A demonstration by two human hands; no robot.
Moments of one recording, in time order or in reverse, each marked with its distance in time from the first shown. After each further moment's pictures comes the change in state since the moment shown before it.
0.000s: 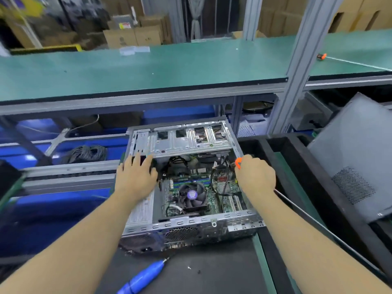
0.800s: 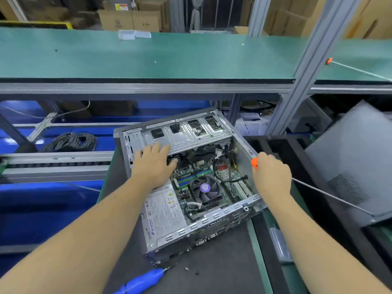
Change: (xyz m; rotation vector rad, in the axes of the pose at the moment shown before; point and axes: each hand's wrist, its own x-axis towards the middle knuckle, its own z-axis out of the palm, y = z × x) left_hand 0.030 0.032 0.005 -0.107 -0.015 0.150; right_hand 0.006 0.028 0.004 -0.119 0.124 -0.048
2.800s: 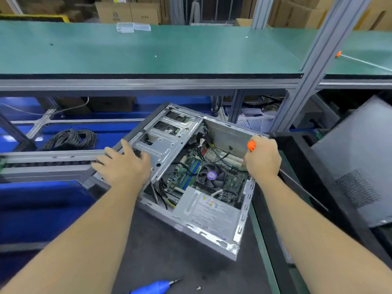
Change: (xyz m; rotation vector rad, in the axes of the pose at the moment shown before) left_hand -0.005 -0.038 -0.006 0.107 -0.022 -0.640; right_hand 0.049 -0.039 0.013 0.381 0.056 0.146
